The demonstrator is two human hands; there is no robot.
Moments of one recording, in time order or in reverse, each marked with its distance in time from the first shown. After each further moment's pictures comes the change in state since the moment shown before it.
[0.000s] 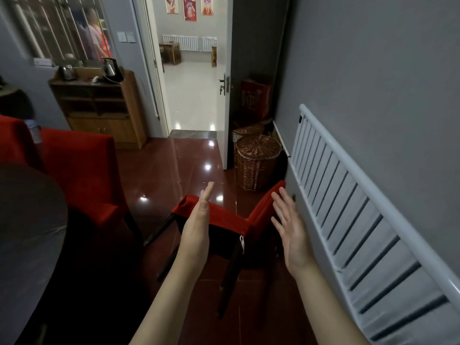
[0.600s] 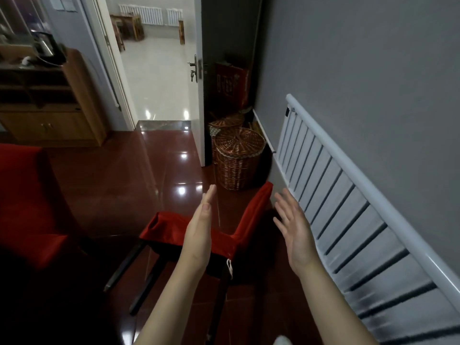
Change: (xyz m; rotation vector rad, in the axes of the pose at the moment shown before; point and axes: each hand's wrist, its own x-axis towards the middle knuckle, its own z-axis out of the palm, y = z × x) left_hand 0.222 -0.093 0.032 -0.012 -0.104 -0.074; right_hand 0.207 0.063 -0.032 -0.002 0.157 0.119
